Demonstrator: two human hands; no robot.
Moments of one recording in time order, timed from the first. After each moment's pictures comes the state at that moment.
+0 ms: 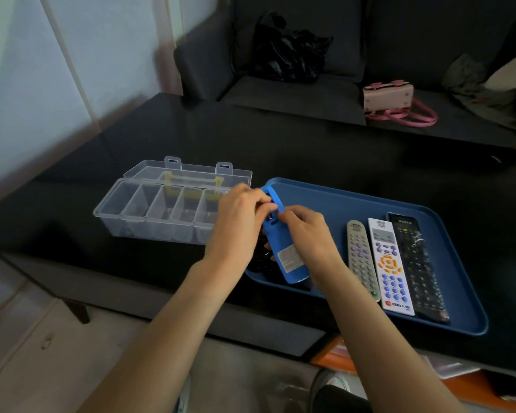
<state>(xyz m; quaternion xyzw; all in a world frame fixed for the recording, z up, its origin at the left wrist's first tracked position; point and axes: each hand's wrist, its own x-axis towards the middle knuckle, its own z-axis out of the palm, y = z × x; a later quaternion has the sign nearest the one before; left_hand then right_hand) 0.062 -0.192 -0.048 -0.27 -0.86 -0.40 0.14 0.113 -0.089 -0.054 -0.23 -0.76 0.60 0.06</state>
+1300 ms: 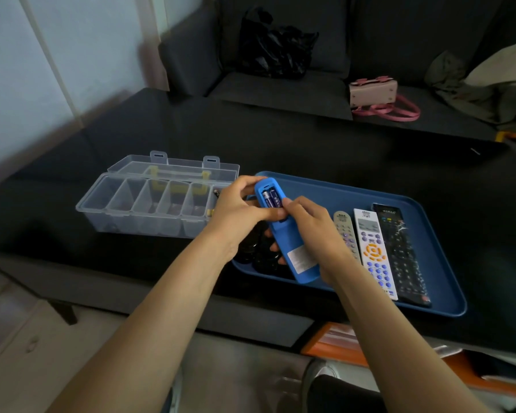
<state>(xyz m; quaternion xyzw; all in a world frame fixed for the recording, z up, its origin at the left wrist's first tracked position) 0.062 -0.178 -0.054 -0.14 -0.67 -0.71 -0.17 0.141 -0.074 -0.039 -0.20 -0.71 0.67 0.05</state>
